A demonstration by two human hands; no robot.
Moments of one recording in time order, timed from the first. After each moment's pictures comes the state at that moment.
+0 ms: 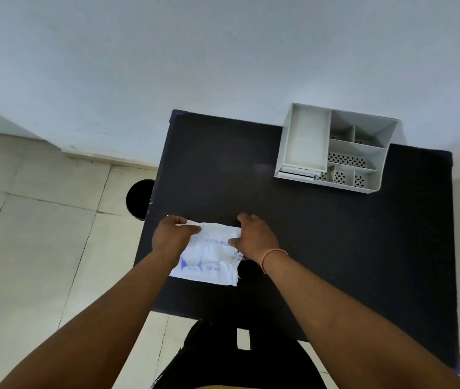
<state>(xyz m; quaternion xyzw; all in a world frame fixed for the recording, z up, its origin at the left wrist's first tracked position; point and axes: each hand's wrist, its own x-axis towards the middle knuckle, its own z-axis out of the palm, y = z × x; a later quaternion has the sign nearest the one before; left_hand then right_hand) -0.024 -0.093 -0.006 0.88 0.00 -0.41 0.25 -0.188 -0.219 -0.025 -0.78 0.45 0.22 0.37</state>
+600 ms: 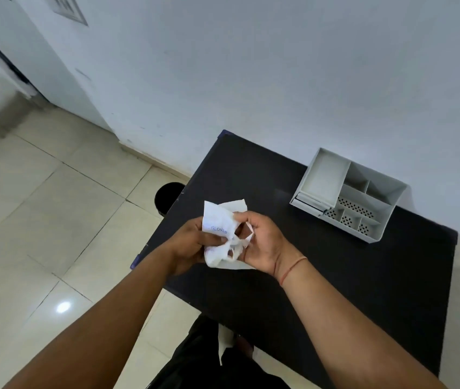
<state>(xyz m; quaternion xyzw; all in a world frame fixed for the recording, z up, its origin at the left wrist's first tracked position) -0.094 -0.040 0.087 0.64 -0.06 -0.56 0.52 -0.210 -0.202 0.110 -0.28 0.30 0.14 0.90</state>
